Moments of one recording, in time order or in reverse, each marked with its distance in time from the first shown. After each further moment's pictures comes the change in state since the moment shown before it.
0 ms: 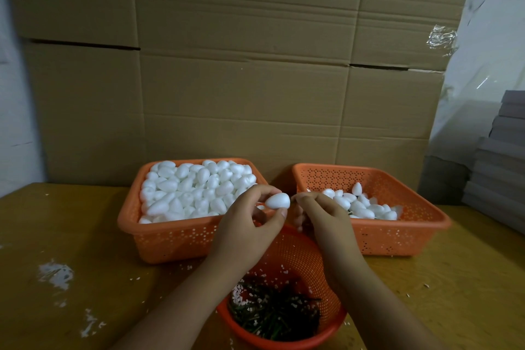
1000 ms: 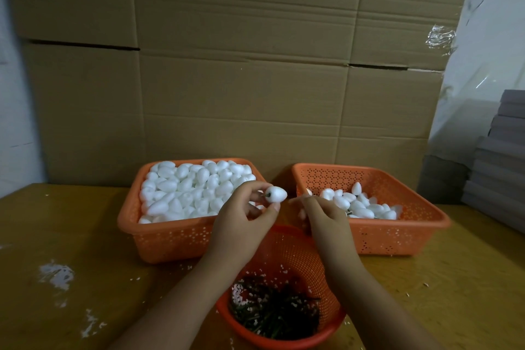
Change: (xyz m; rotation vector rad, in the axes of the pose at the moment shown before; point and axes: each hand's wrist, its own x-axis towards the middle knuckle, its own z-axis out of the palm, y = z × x) left_hand 0.003 0.002 -0.004 -0.097 0.071 -0.073; right_hand -0.001 -0.001 0.003 -0.196 0.118 0.004
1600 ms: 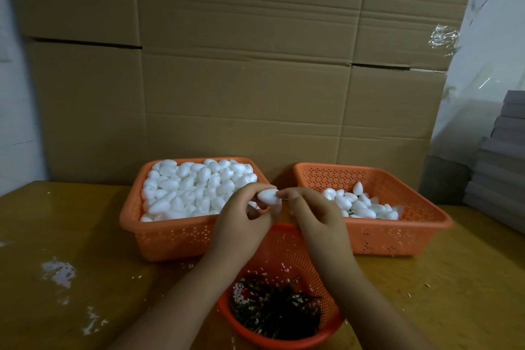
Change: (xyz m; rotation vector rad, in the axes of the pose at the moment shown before) left_hand 0.001 0.000 -0.002 -0.017 -0.020 -0.015; right_hand -0.011 -0.003 0.006 -0.040 -0.137 -0.321
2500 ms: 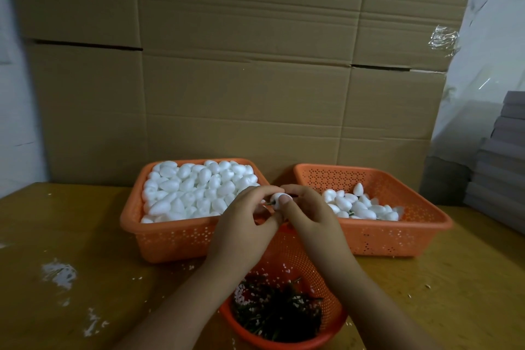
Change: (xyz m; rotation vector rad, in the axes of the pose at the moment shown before) left_hand -0.004 0.004 0.002 0.131 -0.017 0.096; right_hand 0.003 0.005 0.000 -0.001 -0.075 0.135
